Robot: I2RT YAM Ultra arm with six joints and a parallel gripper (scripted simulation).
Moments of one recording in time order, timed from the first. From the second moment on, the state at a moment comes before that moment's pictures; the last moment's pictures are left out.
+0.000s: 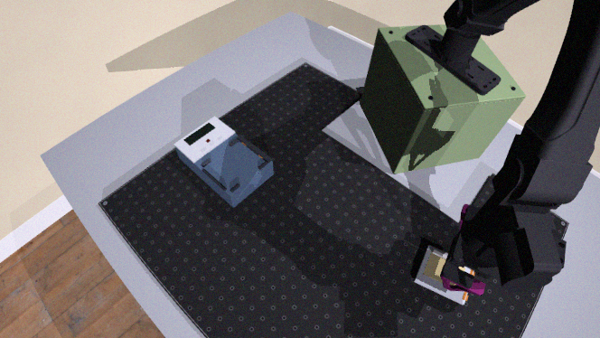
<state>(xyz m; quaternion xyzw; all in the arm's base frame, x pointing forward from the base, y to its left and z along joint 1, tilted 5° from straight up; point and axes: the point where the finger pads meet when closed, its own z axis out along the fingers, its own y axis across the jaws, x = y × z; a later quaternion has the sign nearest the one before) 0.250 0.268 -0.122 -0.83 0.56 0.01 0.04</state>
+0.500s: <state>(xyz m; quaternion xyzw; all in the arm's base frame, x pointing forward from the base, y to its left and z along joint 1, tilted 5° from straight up) 0.252 0.272 -0.138 -0.83 0.56 0.01 0.04</state>
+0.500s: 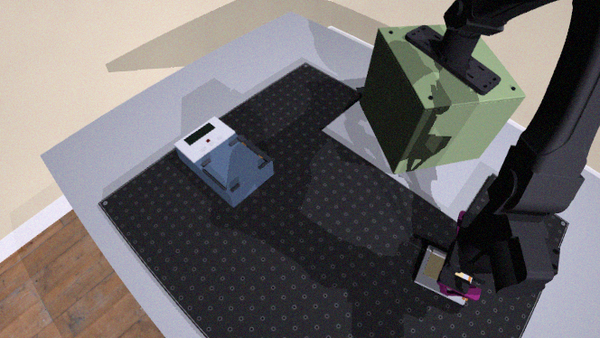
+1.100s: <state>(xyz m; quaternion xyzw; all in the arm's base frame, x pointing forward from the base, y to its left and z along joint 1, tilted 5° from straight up) 0.254 0.274 -0.156 -0.83 0.56 0.01 0.04</state>
